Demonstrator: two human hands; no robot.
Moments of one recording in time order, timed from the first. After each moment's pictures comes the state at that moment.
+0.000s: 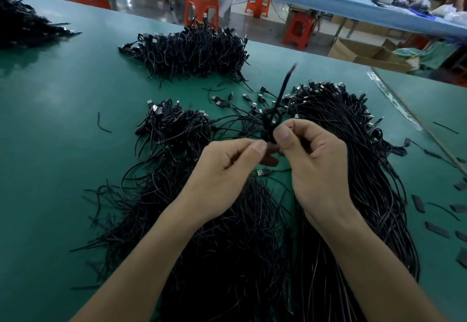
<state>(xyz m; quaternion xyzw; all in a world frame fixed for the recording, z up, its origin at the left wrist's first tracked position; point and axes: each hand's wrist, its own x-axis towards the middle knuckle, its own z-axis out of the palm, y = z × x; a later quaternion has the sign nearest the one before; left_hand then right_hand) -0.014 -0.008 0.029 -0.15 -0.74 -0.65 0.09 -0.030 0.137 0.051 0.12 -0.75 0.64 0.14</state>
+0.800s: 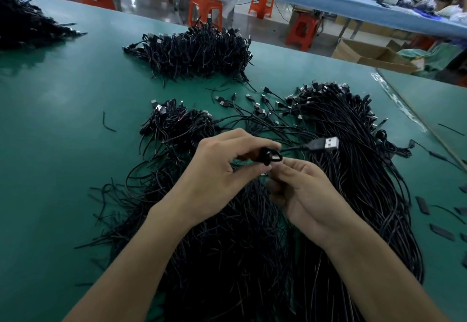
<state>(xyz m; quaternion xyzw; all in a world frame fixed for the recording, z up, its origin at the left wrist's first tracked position) -0.021 -0.026 0.023 -0.26 -0.80 -0.51 0.20 -0.022 0.146 0.029 0.00 -0.63 0.76 -0.17</state>
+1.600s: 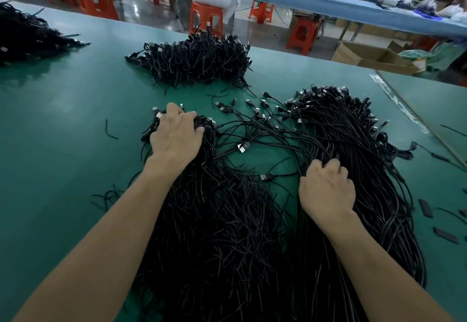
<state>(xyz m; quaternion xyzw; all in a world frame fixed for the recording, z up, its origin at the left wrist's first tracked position) -0.116 -0.076 -0.009 0.12 -0.96 -0.20 0.15 -0.067 0.187 -0.007 -0.09 -0.99 -0.07 0.00</state>
